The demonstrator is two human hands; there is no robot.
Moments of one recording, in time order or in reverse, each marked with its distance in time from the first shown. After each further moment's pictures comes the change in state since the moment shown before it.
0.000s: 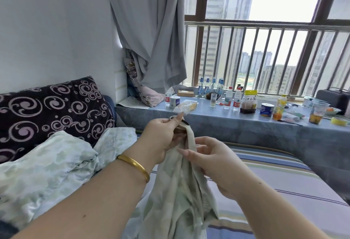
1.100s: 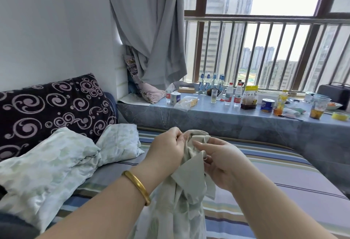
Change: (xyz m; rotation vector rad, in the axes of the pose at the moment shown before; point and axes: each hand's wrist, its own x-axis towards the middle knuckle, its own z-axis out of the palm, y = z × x) left_hand -0.033 -0.033 -0.003 0.984 0.061 0.400; right_hand 0.004 0.005 -0.004 0.648 0.036 0.201
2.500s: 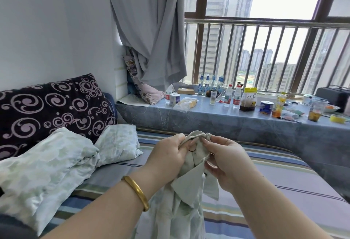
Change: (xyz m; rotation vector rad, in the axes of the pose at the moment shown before) left_hand -0.003 -0.019 0.012 -0.086 -0.024 0.180; right_hand -0.009 -0.002 0.000 -0.097 0.099 -0.124
